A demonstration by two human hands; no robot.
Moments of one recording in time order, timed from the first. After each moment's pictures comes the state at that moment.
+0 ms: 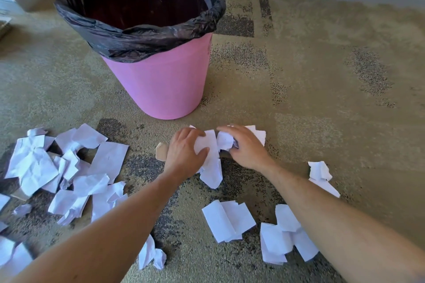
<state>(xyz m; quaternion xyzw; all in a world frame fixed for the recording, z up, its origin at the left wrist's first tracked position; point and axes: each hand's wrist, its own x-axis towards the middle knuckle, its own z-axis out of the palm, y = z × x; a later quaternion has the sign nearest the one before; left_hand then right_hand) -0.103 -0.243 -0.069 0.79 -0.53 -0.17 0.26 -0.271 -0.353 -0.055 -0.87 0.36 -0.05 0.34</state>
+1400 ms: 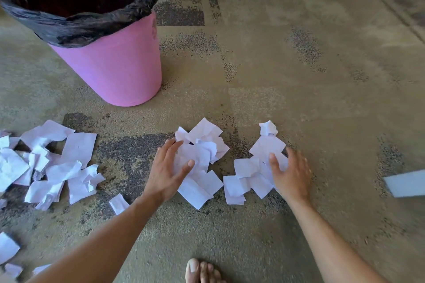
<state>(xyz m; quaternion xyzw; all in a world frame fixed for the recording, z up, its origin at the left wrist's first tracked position) -0.175 -0.146 -0.073 0.72 -0.55 -0.30 0.31 -0.489 -0.231 -0.066 -0.62 0.75 -0.11 0.17</state>
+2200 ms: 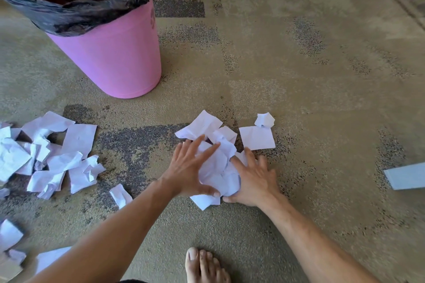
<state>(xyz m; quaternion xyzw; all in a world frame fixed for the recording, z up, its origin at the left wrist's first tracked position) -0.210 -0.158 -0.058 0.64 -0.73 -0.25 0.02 -0.415 -0.190 -0.016 -0.80 0.54 0.20 0.20</state>
